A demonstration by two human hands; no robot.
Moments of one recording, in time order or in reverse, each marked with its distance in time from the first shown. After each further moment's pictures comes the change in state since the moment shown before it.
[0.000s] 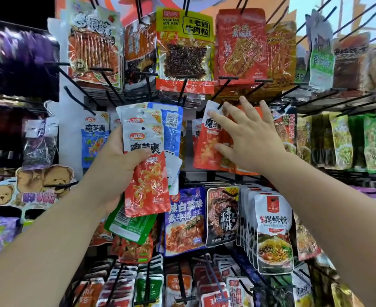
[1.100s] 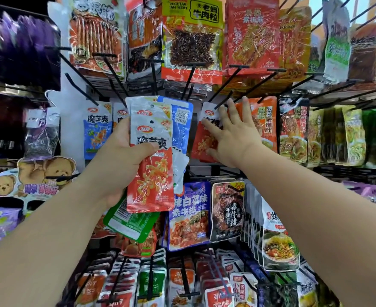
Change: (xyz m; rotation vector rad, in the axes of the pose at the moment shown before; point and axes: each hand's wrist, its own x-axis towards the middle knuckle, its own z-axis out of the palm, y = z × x) left_hand 0.000 0.000 -0.004 0.031 -0.048 -0.032; right_hand 0.037 -0.036 0.042 -0.404 -0.239 -0.028
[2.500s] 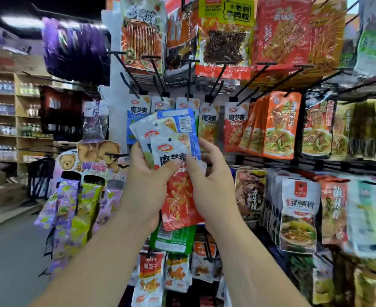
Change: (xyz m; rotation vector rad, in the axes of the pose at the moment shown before) left_hand -0.089 -0.012 0.014 -0.277 0.309 0.039; right_hand -0.142 -0.125 -0.099 2.147 0.198 0.292
